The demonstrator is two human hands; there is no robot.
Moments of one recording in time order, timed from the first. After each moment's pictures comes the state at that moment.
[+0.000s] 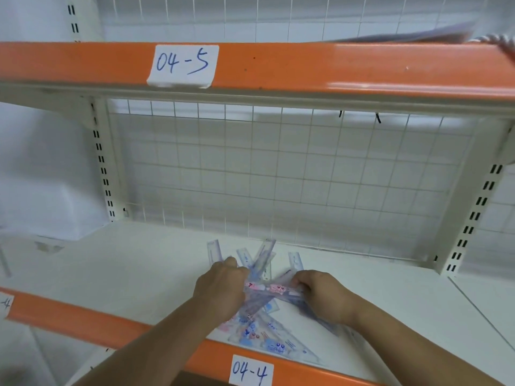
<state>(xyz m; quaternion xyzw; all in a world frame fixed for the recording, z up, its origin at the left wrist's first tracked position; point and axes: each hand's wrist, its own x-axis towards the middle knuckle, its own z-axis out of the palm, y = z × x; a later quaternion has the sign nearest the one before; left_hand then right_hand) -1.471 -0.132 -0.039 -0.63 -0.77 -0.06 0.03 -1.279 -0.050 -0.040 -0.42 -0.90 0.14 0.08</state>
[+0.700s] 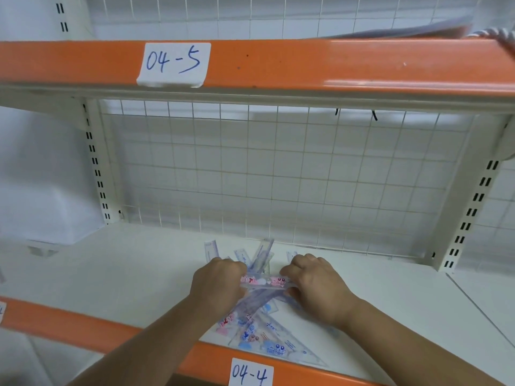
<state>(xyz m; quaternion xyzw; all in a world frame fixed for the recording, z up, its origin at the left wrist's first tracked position) -1.477 -0.130 -0.036 -0.64 -0.75 -0.09 0.08 -1.285 -0.048 -0.043 -0.29 -0.94 -0.11 0.16</state>
